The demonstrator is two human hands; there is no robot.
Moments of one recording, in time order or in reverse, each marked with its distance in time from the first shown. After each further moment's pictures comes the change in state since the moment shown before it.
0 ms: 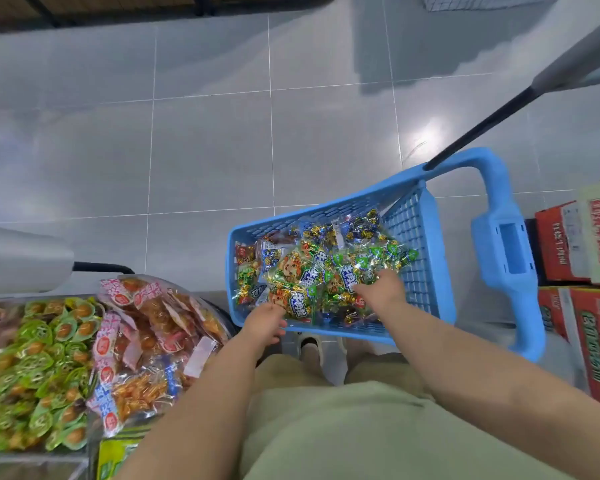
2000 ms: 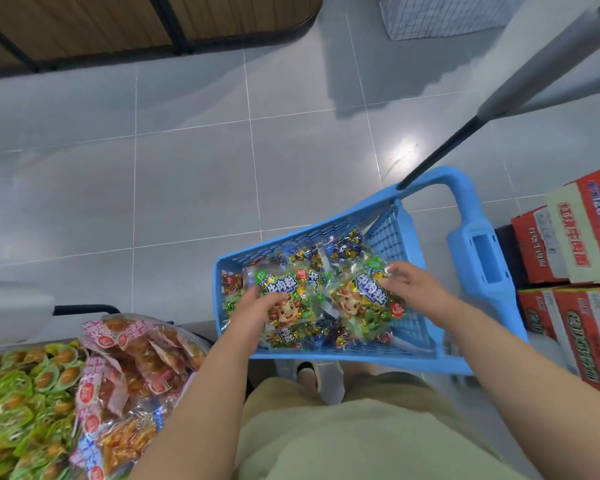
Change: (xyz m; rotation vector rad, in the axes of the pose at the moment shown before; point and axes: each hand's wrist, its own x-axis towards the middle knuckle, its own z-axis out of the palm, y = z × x) left_hand -0.016 0.056 -0.007 -0.304 -0.017 0.363; right_hand -0.013 0.012 -0.100 0.311 -0.204 -0.342
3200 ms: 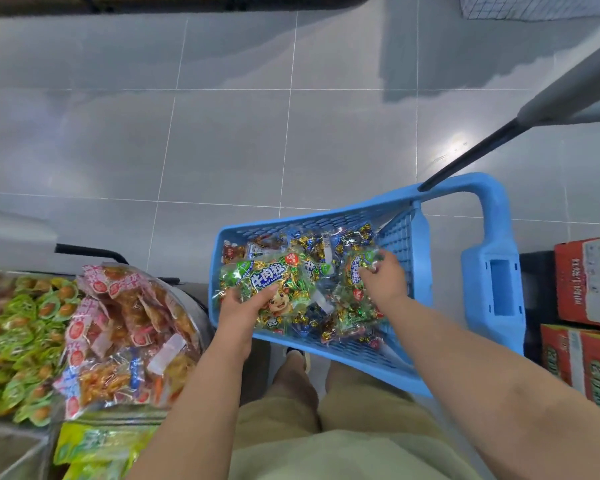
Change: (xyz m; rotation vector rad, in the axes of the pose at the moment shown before) left_hand -0.032 -0.021 0.031 -0.338 0.273 -0.021; right_hand 0.084 0.026 0.036 -0.295 0.219 0.060
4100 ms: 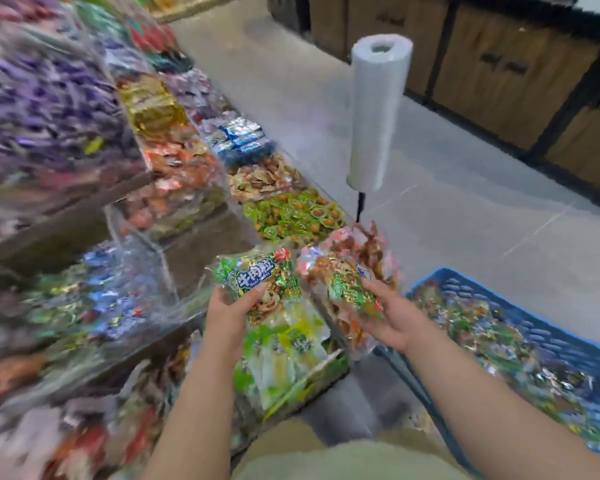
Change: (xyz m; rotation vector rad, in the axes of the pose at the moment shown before) left_hand -0.217 -0.116 -0.298 -0.748 0.701 0.352; right_hand -0.310 -0.139 0.159 0.379 -1.227 -0.014
